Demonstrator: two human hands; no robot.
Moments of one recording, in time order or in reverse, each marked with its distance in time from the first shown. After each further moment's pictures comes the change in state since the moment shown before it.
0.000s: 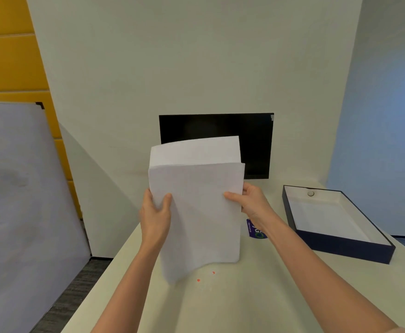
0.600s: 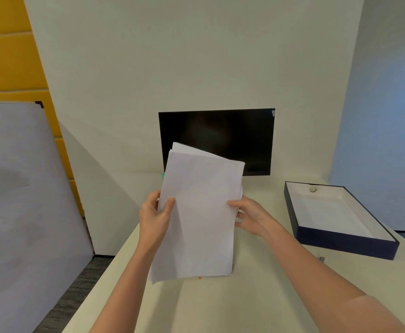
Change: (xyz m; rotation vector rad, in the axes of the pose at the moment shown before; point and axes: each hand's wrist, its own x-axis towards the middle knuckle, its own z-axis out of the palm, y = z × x) left_hand 0.007 -0.023 -0.007 0.006 -0.168 0.031; right_hand 0.021 0.045 -0.011 0.229 -0.079 0.361
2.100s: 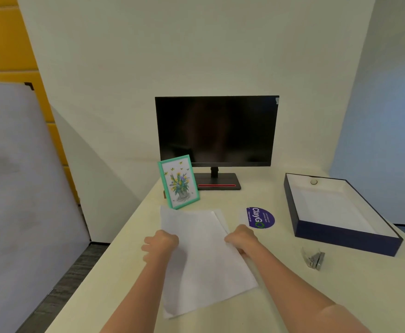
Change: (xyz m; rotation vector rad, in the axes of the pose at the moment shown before) left_hand 0.000 -0.095 0.044 0.746 -0.104 -0.884; right_hand 0.025 0.085 -0.008 -1.015 0.328 0.312
